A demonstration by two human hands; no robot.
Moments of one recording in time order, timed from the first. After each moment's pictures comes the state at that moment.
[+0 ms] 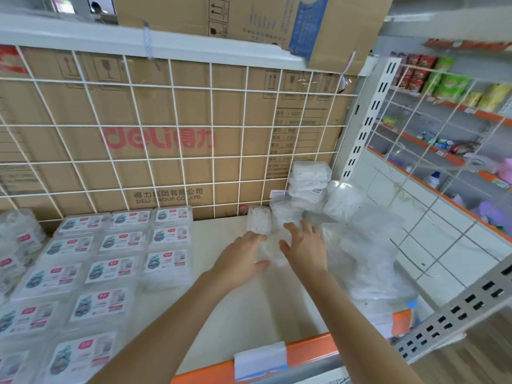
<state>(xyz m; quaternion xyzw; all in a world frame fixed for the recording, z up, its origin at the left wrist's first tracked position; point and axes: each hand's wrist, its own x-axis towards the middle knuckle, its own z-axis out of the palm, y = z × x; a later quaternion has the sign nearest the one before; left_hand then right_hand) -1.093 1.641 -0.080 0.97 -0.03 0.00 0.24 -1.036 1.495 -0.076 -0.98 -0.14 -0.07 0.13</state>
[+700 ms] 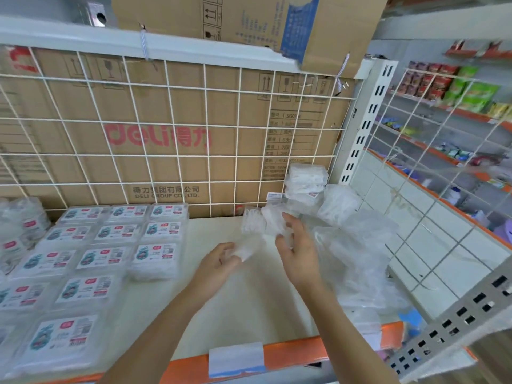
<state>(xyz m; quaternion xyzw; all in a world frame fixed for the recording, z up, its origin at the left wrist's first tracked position) -1.120 1.632 -0.096 0.79 0.19 0.05 0.59 -1.044 1.476 -0.079 -0.83 -0.19 -0.09 0.51</state>
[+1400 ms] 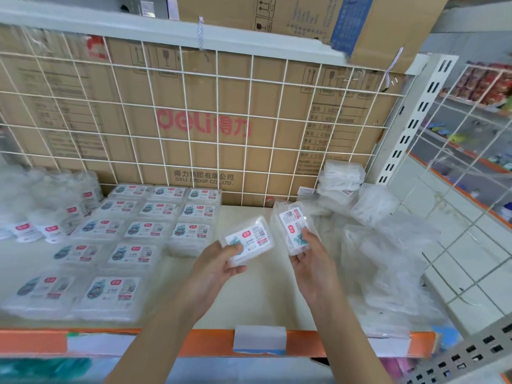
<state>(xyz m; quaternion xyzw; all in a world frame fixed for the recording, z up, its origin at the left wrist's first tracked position) -1.187 1.638 -0.070 0.52 0.18 0.11 0.83 -1.087 1.493 -0.067 -0.40 0.01 0.23 0.88</state>
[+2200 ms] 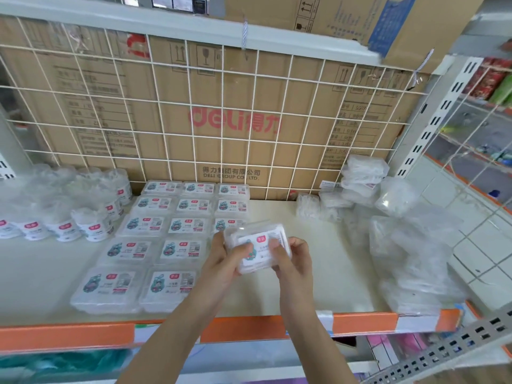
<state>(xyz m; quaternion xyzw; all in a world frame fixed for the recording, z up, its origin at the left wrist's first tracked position) -1.243 1.685 -0.060 0.56 0.16 0.15 0.80 -1.195 1.577 -0.066 -0.56 -0.09 0.10 0.82</state>
